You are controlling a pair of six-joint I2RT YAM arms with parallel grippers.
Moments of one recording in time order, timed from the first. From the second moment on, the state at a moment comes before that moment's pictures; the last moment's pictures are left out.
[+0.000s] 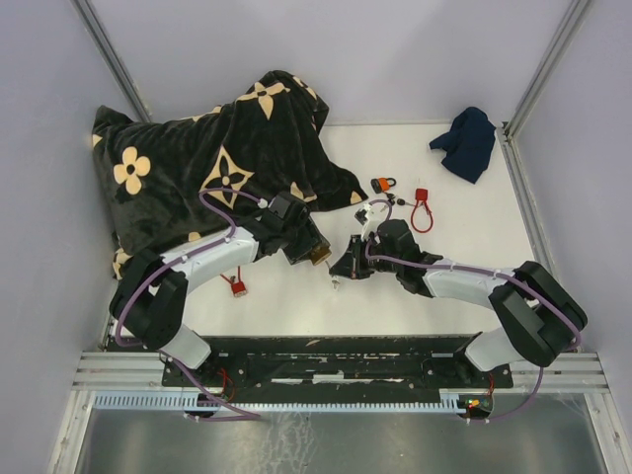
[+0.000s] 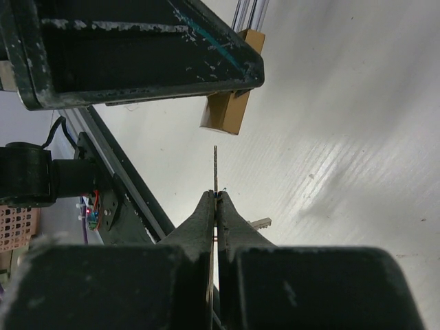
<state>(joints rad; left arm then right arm) -0.65 1.56 0.99 -0.34 0.04 -1.11 0.68 1.46 0.59 0.35 -0.43 0.66</state>
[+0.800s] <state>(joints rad) -0.65 1.54 0.96 -0.30 0.06 -1.12 0.68 1.47 0.61 0.36 -0.42 0.70</state>
